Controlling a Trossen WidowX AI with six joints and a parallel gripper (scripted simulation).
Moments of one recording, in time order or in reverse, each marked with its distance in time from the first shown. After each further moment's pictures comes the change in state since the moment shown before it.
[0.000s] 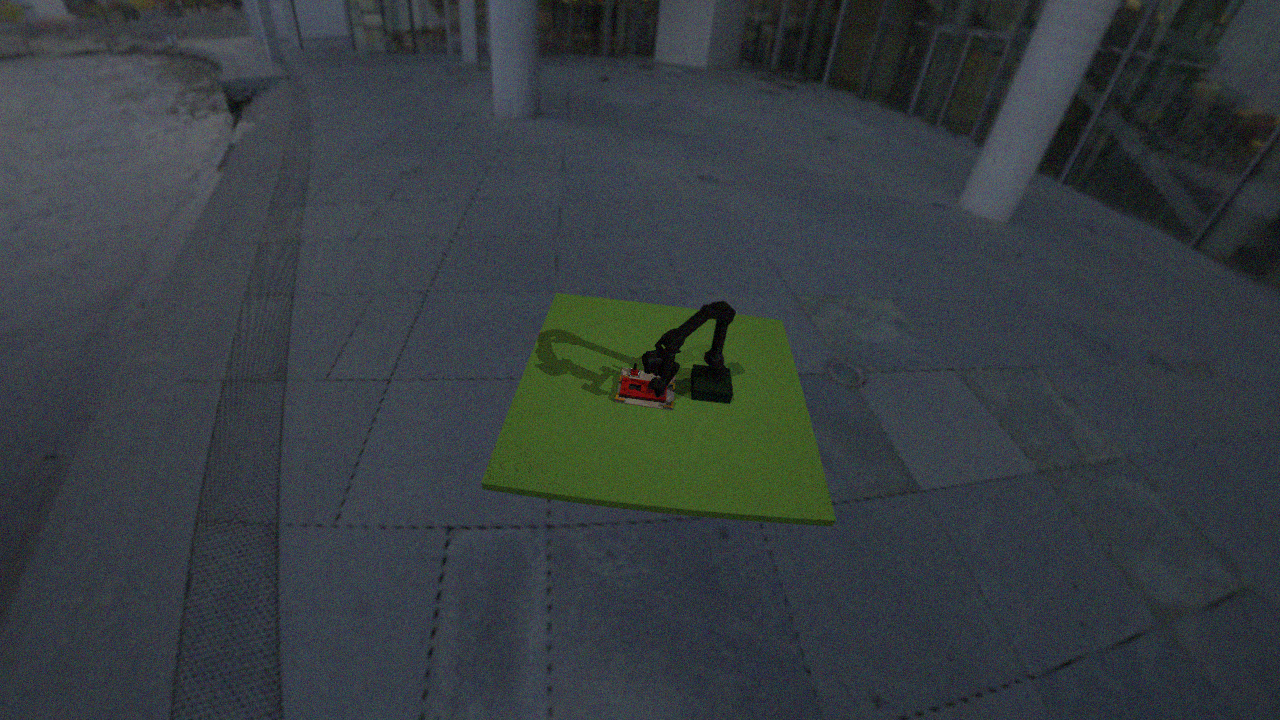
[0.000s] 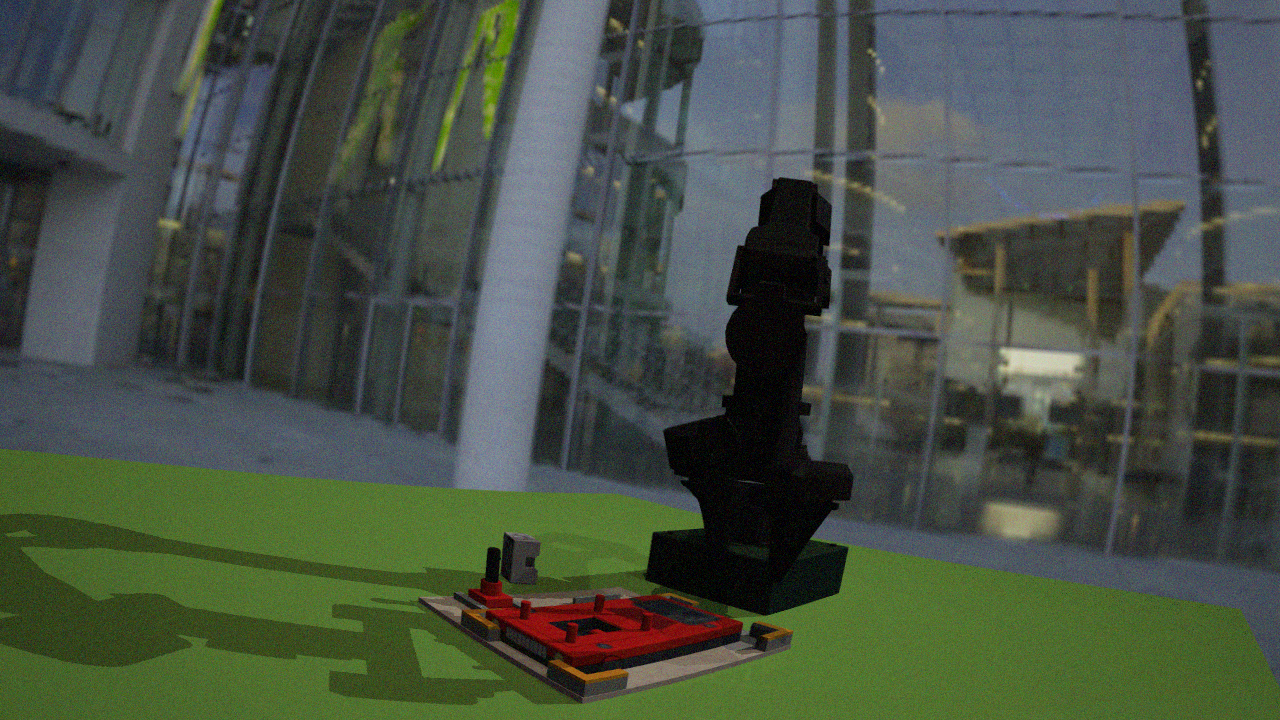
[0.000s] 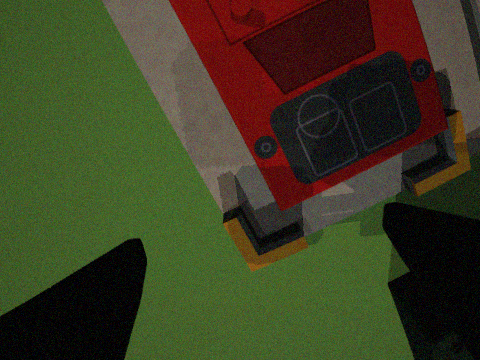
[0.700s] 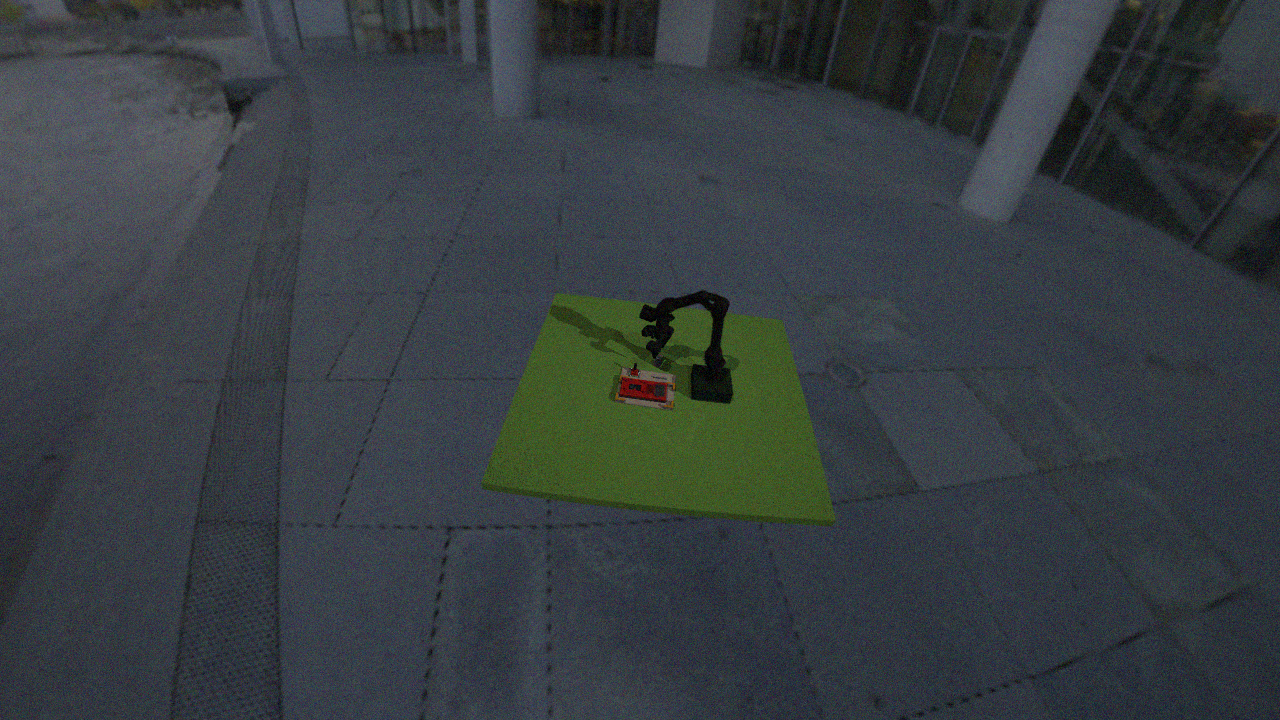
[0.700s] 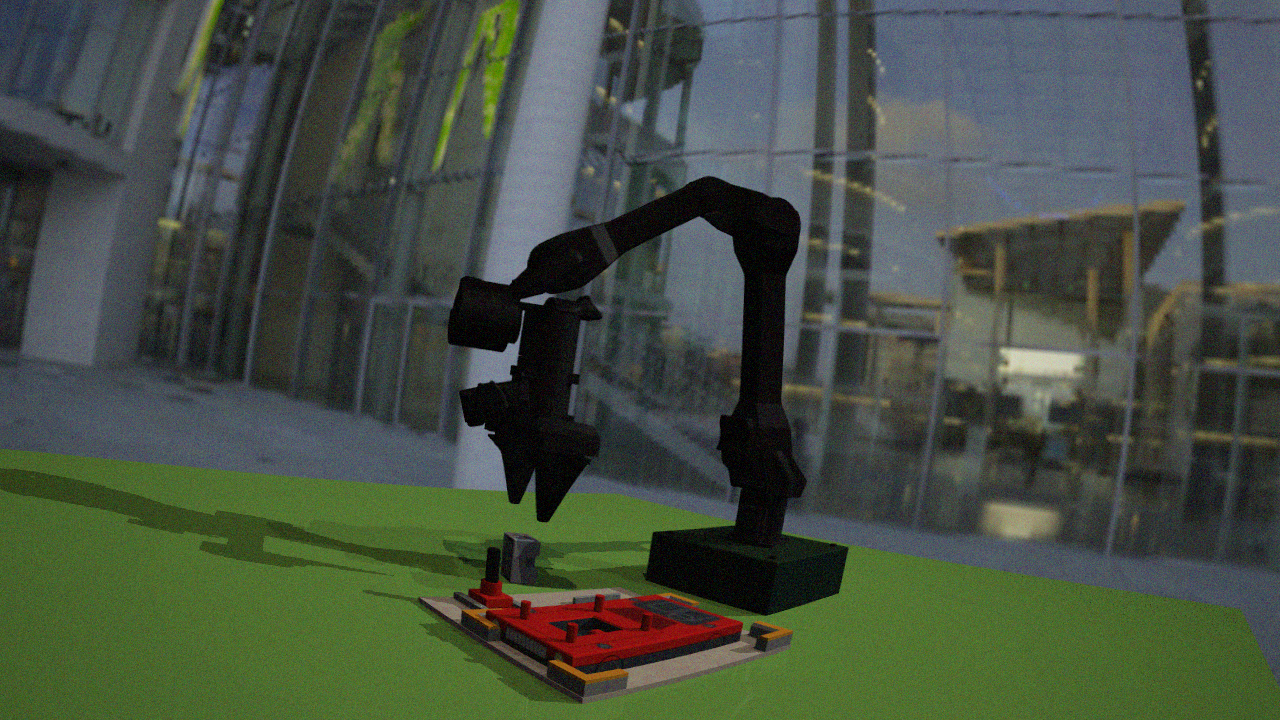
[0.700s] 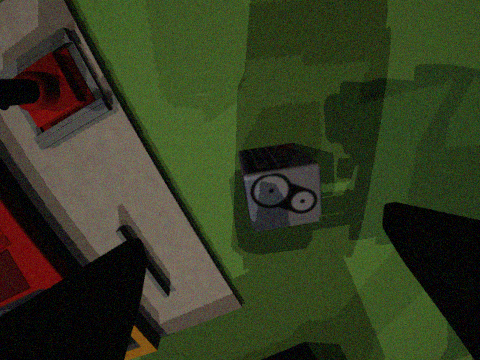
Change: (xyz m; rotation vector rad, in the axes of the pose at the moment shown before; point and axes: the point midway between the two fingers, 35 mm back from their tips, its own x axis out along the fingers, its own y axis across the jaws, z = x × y) arm -0.013 -0.221 0.121 -0.028 -0.017 -0.053
